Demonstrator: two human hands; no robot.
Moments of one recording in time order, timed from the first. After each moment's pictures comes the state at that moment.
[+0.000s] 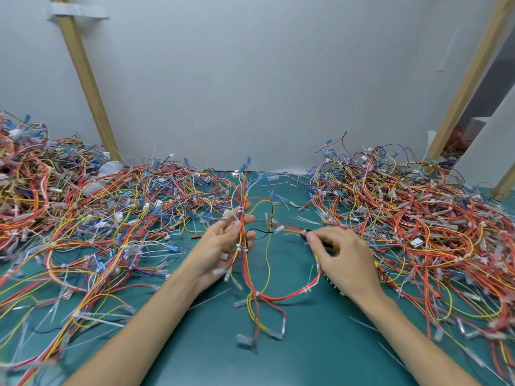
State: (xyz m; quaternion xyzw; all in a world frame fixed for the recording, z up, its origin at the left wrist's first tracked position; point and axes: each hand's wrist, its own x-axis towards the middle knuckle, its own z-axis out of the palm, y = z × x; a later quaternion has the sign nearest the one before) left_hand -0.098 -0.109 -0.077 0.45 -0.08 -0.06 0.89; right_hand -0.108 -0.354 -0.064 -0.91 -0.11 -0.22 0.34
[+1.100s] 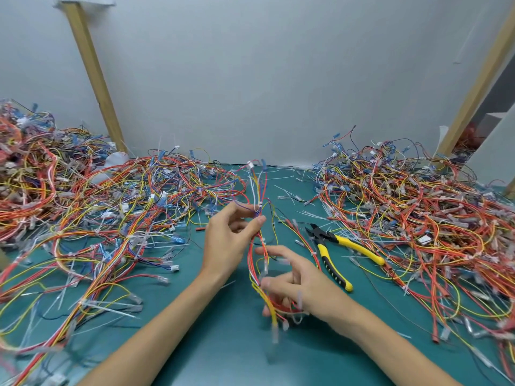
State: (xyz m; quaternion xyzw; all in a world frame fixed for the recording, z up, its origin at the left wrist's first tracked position) left_hand -0.111 -0.133 -0.068 0.71 -0.05 0.24 0.66; right_hand -0.153 -0.305 -0.062 -0.71 -0.23 0.27 0.61
